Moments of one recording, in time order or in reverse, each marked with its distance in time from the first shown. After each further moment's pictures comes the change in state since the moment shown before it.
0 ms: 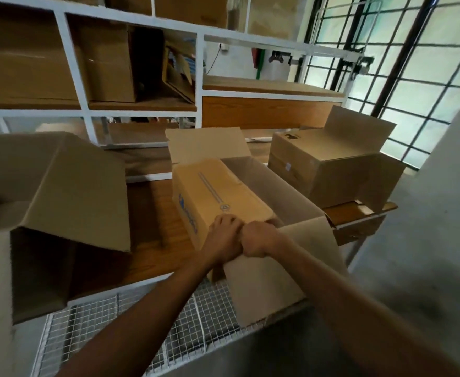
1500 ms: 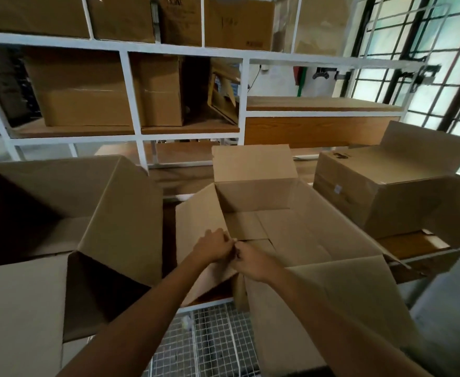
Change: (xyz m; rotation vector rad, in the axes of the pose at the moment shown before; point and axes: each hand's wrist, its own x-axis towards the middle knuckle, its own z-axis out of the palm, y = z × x) left_hand 0.004 -0.101 -0.083 0.007 -0.061 -0.525; right_hand 0.109 -0.066 0.025 0.717 0.205 -0.259
